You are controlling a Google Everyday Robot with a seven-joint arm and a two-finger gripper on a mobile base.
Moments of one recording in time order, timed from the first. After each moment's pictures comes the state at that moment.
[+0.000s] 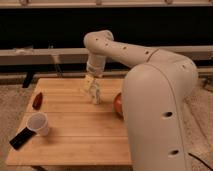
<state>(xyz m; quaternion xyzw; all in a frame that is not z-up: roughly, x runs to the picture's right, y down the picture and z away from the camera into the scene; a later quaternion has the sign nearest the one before) -0.070 -0.039 0.792 -0.36 0.00 0.26 0.90</state>
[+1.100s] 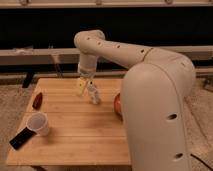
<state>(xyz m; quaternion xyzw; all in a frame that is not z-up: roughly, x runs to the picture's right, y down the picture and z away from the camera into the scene) -0.111 -0.014 0.746 -0.40 -0.02 0.19 0.90</state>
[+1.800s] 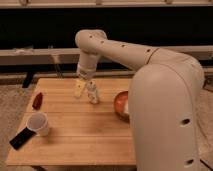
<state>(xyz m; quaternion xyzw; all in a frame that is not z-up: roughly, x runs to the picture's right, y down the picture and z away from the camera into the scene) -0.116 -0.004 0.722 -0.43 -0.06 0.18 0.88</state>
